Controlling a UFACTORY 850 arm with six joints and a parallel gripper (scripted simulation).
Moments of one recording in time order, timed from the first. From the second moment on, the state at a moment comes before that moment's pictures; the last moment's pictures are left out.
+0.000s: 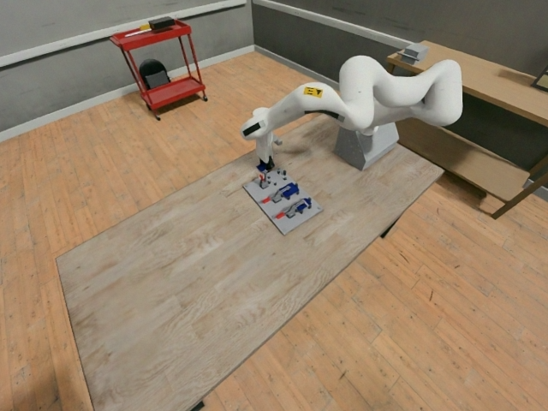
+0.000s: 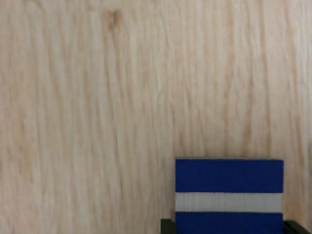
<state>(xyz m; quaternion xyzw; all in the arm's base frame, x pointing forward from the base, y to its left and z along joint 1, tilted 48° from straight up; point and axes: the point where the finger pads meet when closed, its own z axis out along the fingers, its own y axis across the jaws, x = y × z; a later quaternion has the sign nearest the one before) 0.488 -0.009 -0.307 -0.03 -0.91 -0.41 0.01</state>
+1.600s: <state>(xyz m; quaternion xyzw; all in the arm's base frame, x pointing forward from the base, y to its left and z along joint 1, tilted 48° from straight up) 0.488 -0.007 -0.309 -0.03 -0.91 -0.41 0.01</state>
